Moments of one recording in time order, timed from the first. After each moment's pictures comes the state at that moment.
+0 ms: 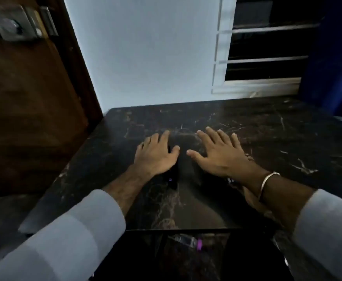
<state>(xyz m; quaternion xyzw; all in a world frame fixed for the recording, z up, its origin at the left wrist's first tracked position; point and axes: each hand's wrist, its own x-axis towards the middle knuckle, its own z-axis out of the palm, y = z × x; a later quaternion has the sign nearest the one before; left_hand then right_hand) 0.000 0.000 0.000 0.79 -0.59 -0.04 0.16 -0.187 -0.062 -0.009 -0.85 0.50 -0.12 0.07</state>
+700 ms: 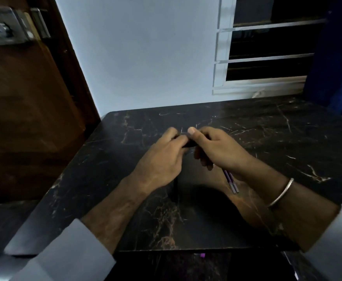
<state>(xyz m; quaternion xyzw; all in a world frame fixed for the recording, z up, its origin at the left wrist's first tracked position) -0.019 0.017 0.031 0.59 -0.75 0.03 0.30 -0.177 -0.048 0.043 -0.75 0.40 -0.32 0.42</state>
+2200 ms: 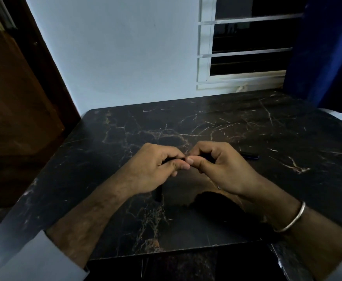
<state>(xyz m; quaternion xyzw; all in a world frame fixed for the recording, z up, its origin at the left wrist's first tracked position) -0.027 0.026 0.033 0.53 -0.76 -0.19 0.32 -0.223 -0.023 0.021 -0.80 0.27 -0.36 0.40</state>
